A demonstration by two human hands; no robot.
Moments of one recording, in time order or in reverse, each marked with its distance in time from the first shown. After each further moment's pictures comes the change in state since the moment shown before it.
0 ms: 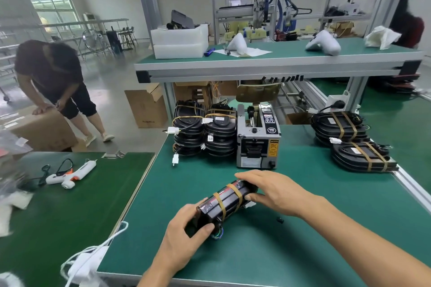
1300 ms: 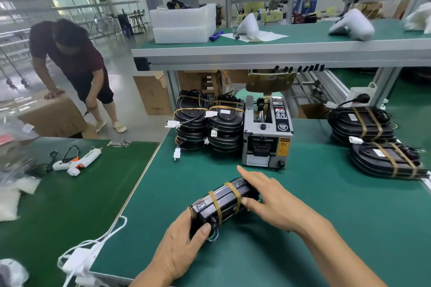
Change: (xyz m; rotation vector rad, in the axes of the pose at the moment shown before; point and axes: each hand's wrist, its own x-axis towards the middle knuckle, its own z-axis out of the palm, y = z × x) left_hand 0.002 0.001 0.006 0.123 -0.066 -0.130; right_hand 0.011 -0.001 0.029 0.388 -0.038 0.140
